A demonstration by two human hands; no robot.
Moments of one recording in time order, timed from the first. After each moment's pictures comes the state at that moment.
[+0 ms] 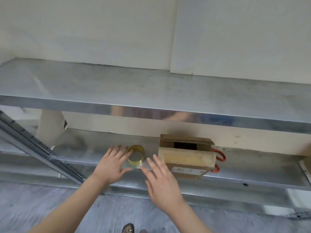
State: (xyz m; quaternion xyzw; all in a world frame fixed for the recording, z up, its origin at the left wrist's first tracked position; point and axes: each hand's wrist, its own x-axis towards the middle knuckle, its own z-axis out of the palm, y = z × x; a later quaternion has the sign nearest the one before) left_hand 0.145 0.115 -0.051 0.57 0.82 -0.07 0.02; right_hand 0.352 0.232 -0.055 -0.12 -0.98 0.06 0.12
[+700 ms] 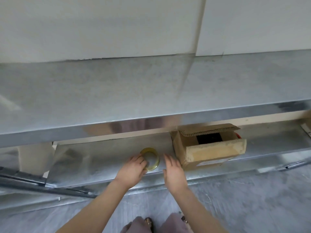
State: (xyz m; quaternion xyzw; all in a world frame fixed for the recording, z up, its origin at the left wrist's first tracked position) left_hand 0.068 0.140 -0.129 0.71 0.70 0.01 0.05; right_hand 0.245 0.224 -0.147 -0.44 -0.87 0.21 -0.01
